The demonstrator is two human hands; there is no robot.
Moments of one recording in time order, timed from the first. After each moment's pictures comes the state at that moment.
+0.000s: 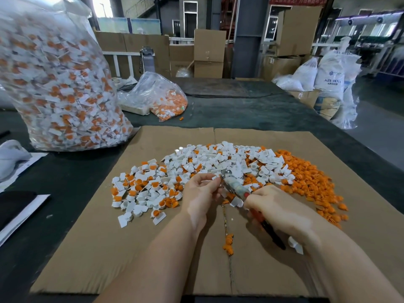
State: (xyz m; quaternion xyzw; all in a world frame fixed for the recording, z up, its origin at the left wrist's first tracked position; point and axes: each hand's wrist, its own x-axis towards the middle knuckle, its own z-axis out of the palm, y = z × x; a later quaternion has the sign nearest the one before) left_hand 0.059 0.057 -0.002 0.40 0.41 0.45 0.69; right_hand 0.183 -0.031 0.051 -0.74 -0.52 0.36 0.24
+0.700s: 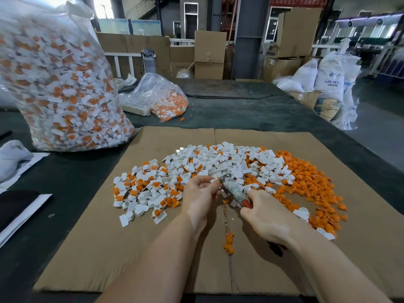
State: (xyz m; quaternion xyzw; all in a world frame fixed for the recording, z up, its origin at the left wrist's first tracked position) left_hand 0.057 0.056 -0.006 0.42 0.44 0.44 0.66; right_hand 0.171 -0.028 0.035 -0.77 -0.58 0.21 0.17
